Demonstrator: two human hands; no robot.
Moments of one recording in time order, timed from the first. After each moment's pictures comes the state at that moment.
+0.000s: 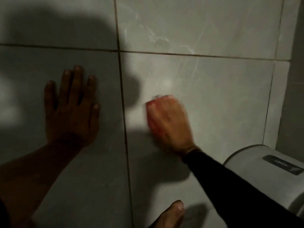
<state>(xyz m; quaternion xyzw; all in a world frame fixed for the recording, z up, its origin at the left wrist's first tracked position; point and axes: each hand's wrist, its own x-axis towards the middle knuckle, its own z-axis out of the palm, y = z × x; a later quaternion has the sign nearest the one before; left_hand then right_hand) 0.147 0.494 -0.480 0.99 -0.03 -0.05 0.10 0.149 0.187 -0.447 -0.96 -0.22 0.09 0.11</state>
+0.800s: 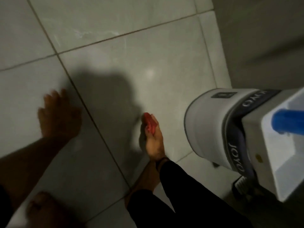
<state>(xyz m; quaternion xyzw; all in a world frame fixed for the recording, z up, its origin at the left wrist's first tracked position) 0.131 0.428 -0.377 0.95 0.01 -0.29 0.11 -0.021 0.182 -0.350 -0.69 0.43 0.11 0.57</state>
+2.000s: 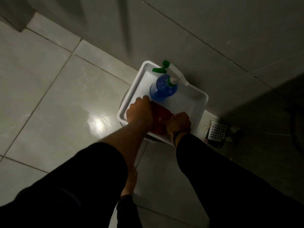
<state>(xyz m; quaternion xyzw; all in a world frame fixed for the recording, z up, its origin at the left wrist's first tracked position) -0.009 -0.084 -0.098 0.84 -0.36 -0.41 0.05 -0.144 -0.125 -0.146 -0.47 0.78 0.03 0.41</state>
